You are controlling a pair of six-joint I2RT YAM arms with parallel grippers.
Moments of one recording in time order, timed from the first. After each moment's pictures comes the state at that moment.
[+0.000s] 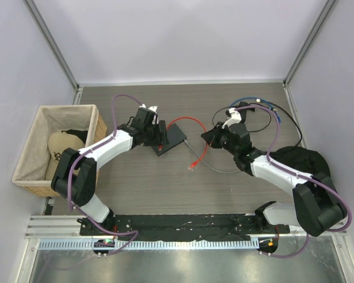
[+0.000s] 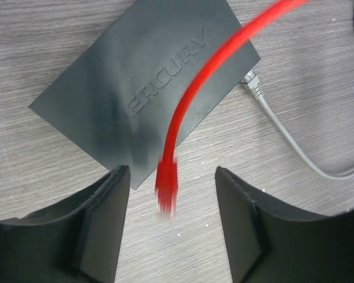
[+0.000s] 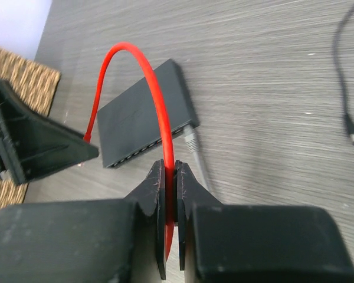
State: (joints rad) left arm -0.49 1.61 1.06 -0.32 0.09 -0.49; right arm 0.47 1.28 0.61 0.34 -0.09 0.58
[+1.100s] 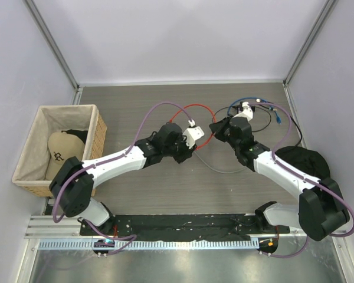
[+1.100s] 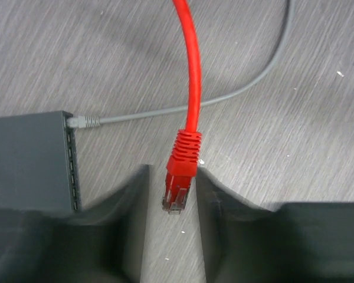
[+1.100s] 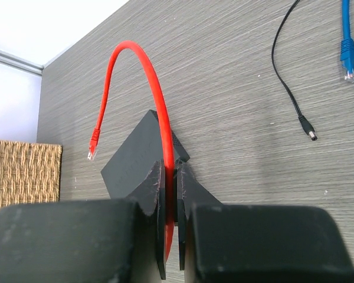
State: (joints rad) left arm -0.85 1.52 1.02 -0.14 0.18 0.15; right arm 0.48 1.24 0.73 0.15 0.19 0.80
